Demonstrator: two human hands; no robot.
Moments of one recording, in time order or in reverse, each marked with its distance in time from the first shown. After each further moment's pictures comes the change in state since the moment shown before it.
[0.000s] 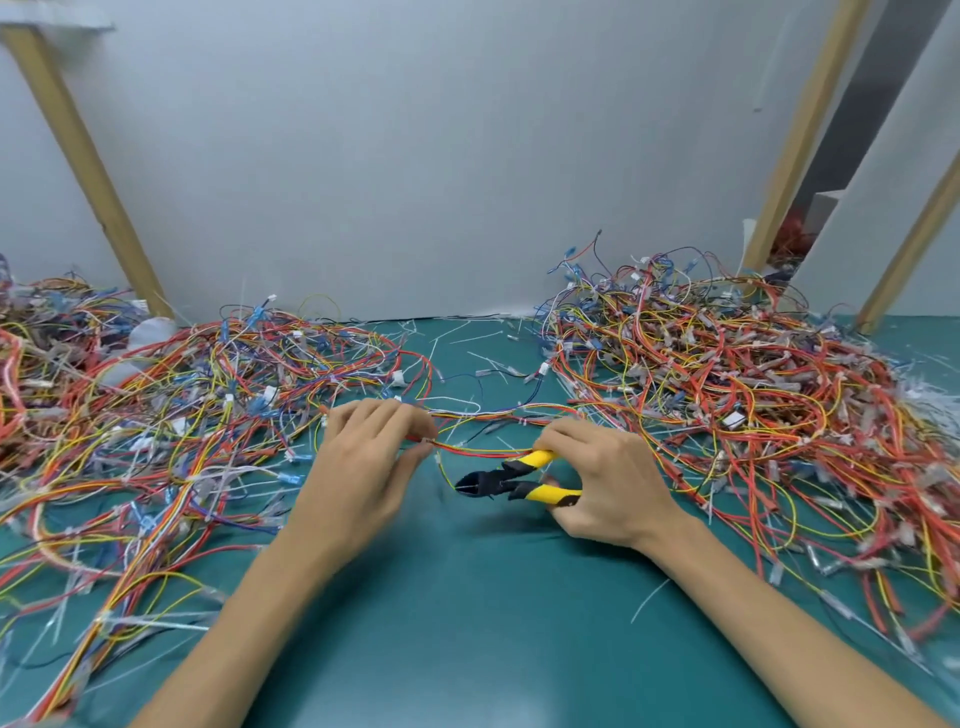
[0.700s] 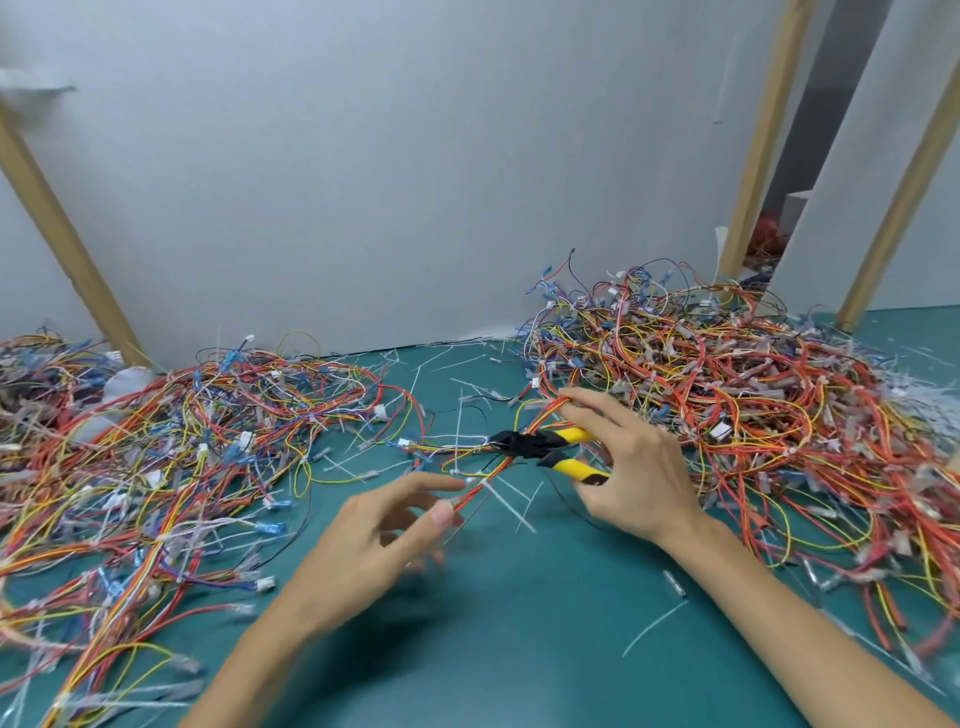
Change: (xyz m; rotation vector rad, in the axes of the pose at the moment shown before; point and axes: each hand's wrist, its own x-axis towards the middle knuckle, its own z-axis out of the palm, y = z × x) left_hand -0.003 0.022 0.003 -0.842 -0.388 -0.404; right_hand 0.000 0.037 -0.012 0.022 0.140 0.217
